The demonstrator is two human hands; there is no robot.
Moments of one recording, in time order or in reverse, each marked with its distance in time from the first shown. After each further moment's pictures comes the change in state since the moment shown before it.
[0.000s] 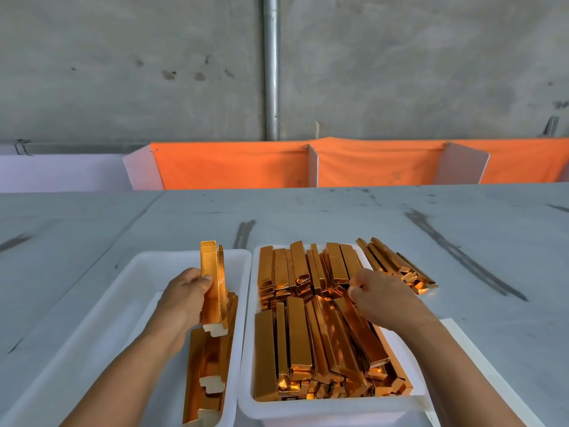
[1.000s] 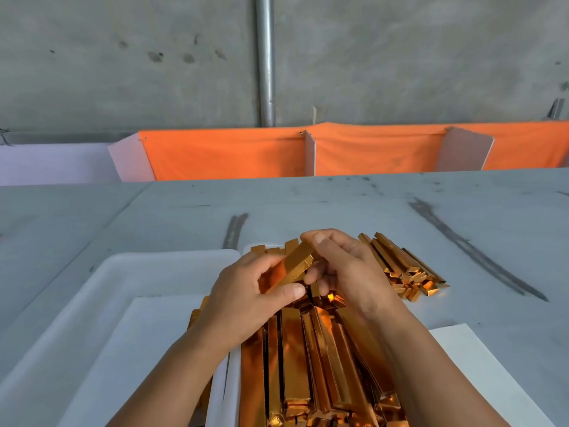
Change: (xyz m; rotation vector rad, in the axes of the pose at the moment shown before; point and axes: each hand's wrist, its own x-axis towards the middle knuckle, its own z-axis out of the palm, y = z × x) left_hand 0.007 0.019 0.074 0.358 -0.222 0.662; right_hand 0.027 -0.042 0.007 1.261 -0.072 -0.278
